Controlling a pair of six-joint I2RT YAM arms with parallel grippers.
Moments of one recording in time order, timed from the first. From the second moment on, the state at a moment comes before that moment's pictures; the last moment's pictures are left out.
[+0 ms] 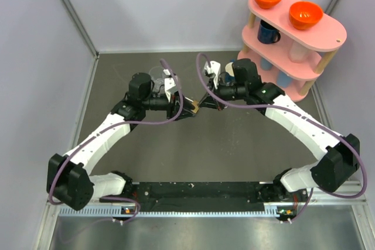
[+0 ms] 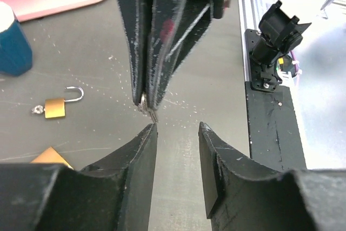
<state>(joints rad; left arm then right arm) -0.47 1.24 0.95 -0.04 1.02 0.11 0.64 1.39 1.27 -0.41 -0.67 -0.17</state>
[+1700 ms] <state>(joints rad) -0.44 1.29 0.90 0.27 1.23 -0.22 0.53 1.36 1.14 -0.09 -1.05 0.18</state>
